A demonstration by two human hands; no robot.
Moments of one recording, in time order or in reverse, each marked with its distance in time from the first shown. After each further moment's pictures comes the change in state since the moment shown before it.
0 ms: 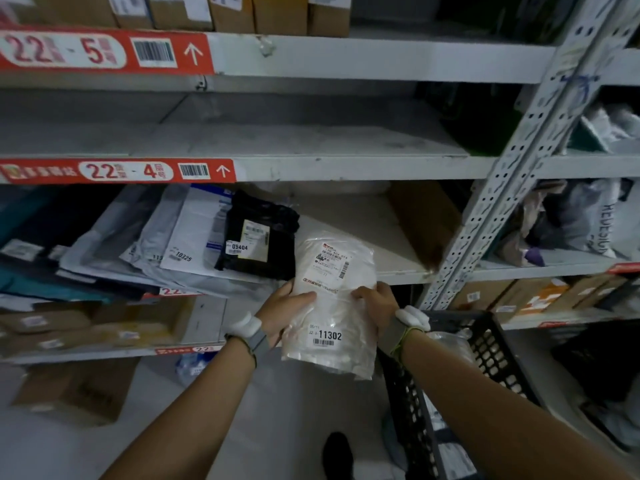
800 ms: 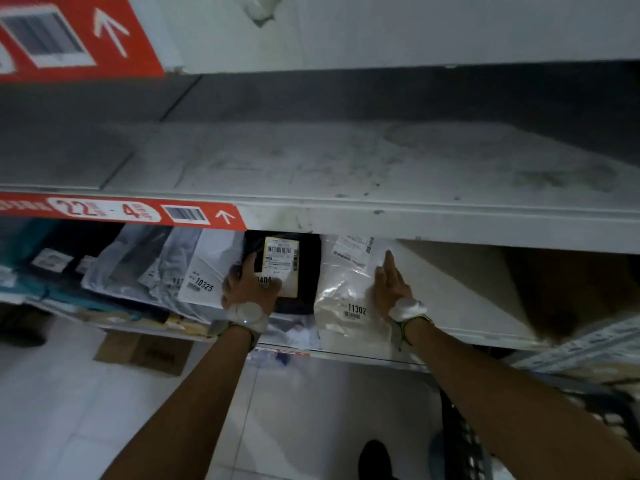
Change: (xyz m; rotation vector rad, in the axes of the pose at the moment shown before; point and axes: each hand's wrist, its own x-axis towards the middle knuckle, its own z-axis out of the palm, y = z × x) left_hand 0.178 0.026 -0.133 0.829 0.794 -0.054; right_hand 0.240 -0.030 0.108 -0.680 -0.276 -0.217
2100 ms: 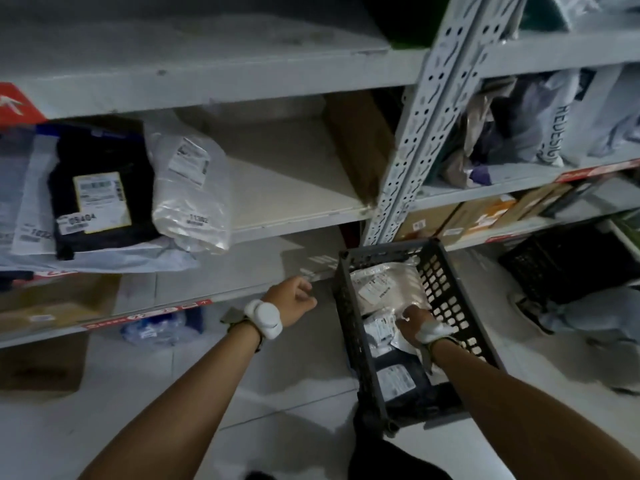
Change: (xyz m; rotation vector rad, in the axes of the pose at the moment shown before) left_hand -0.283 0.056 0.106 0.050 -0.913 0.436; right_hand -0.305 0.281 -0.097 -0.302 -0.001 0.603
